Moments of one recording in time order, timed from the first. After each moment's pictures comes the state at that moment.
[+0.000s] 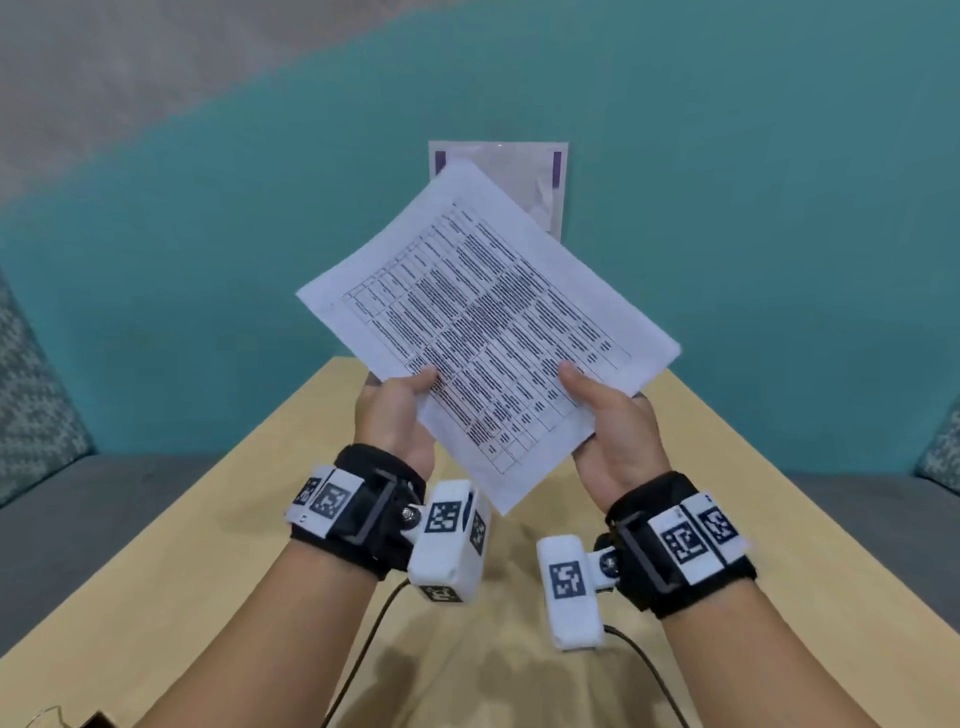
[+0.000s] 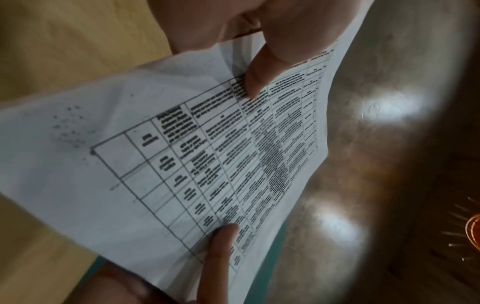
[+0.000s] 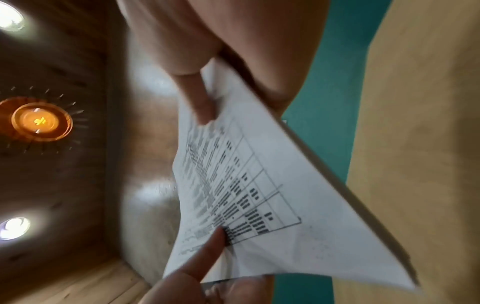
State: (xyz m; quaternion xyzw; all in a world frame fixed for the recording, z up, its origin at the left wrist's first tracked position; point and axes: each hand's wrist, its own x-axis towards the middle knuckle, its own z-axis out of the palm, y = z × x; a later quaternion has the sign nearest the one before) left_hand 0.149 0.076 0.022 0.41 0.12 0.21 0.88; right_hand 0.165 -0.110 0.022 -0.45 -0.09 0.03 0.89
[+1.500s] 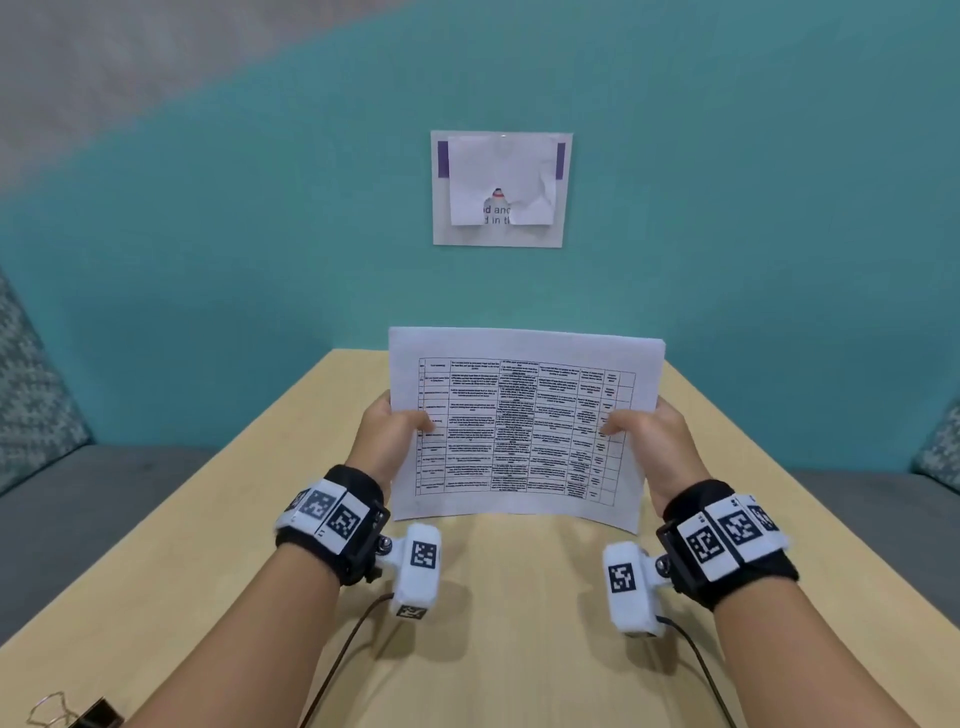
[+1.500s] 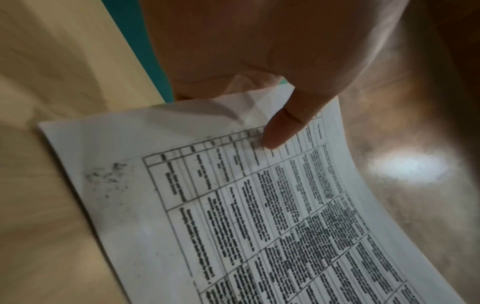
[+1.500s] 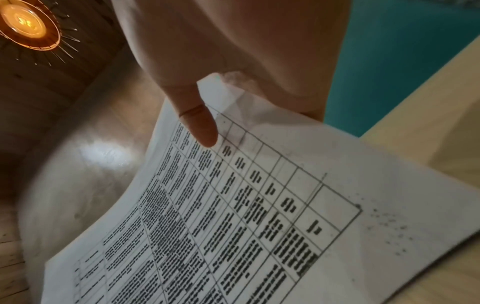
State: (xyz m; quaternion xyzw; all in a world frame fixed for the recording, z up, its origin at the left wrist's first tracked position) left_hand 0.156 0.103 -0.020 0.68 0.12 0.18 0.70; right_hand 0.196 -0.156 -0.006 -0.70 -0.03 -0.03 0.71
